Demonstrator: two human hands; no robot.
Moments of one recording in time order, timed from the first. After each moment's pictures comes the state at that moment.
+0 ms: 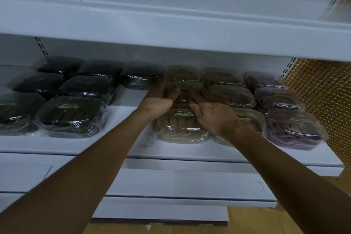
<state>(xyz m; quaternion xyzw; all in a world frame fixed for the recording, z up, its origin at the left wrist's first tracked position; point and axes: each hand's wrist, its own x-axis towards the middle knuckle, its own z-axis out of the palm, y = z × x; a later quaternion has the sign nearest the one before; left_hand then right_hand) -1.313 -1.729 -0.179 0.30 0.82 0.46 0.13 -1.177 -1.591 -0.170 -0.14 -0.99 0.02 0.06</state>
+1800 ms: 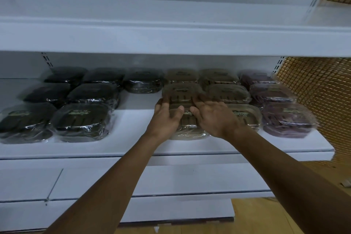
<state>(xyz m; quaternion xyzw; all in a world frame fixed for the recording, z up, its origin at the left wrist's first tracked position) -1.261 -1.755 -0.193 0.29 0.81 0.48 0.16 -1.162 -1.610 -0.166 -0.15 -0.99 0.02 0.05</state>
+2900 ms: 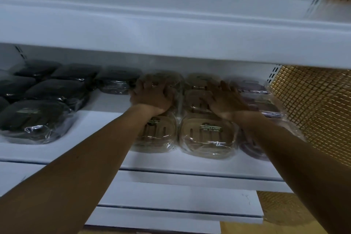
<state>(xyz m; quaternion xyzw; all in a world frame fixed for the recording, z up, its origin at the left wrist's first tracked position) -1.303 -1.646 -0.177 0.28 0.95 0.12 0.02 -1.172 -1.452 -0.166 -0.22 -0.97 0.07 0.06</state>
